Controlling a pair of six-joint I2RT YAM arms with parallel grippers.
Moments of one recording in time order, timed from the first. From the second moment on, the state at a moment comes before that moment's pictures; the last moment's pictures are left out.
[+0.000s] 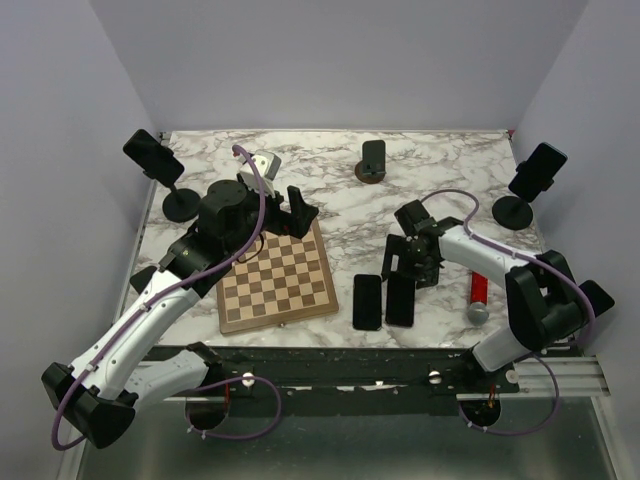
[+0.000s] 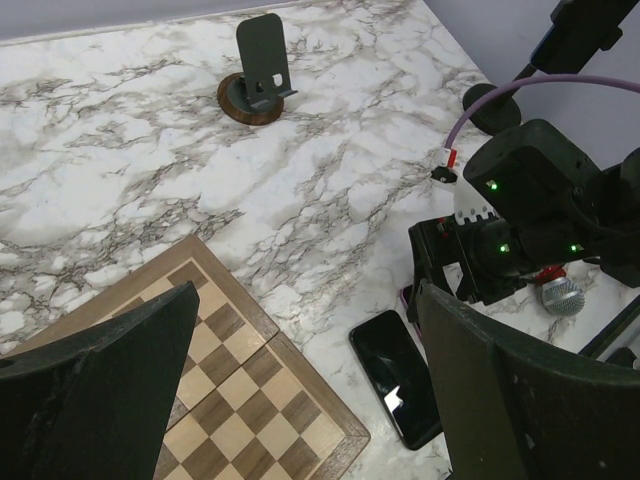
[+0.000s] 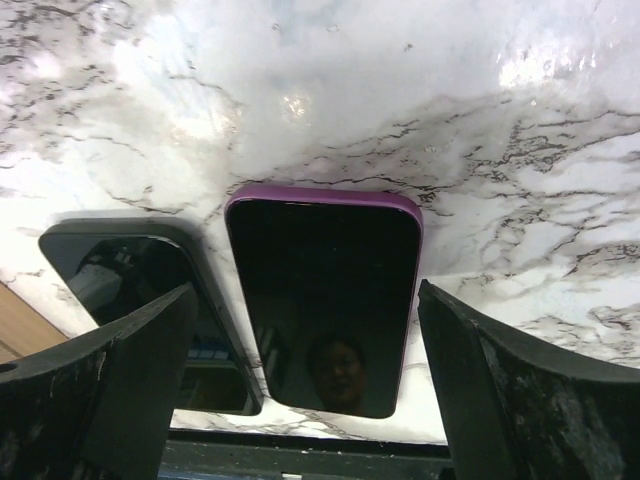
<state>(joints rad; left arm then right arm) -0.60 0.99 1.05 -0.28 0.07 -0.30 0.47 1.56 0.91 -0.69 0.01 0.65</state>
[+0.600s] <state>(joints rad) -0.60 0.98 1.05 -0.28 0.07 -0.31 0.46 1.41 1.00 -0.79 0.46 0.92</state>
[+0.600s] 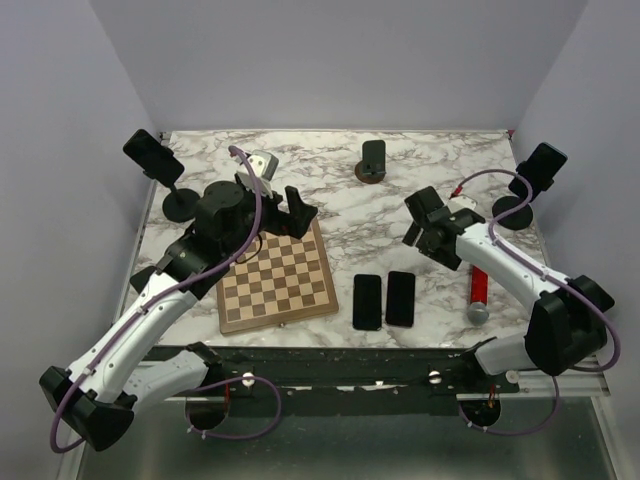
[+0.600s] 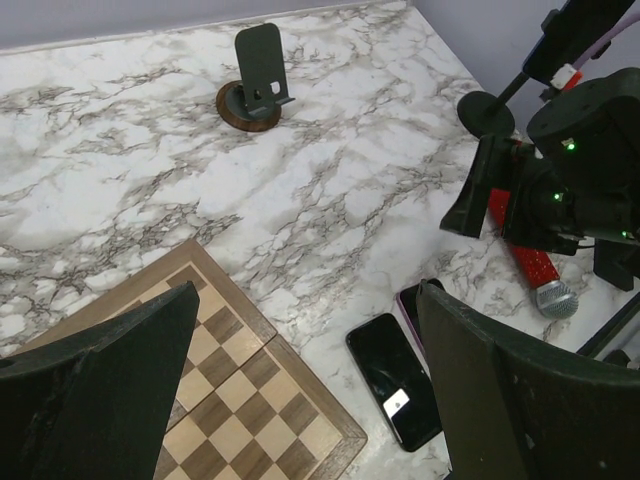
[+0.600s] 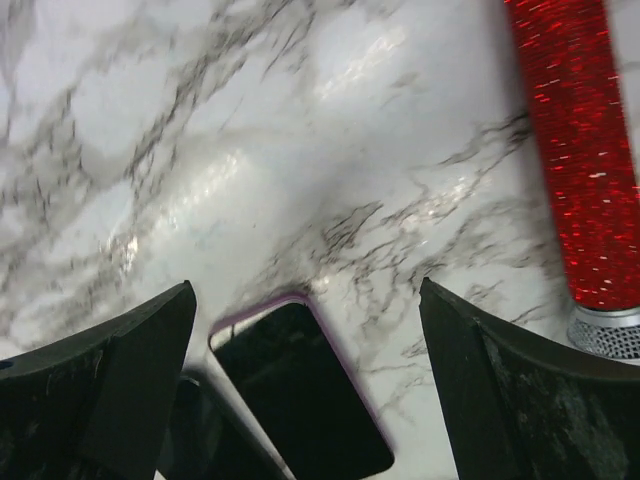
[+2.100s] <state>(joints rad) -0.96 0.82 1.05 -0.28 -0.11 -0.19 -0.59 1.01 0.67 -0.29 0.73 0.18</state>
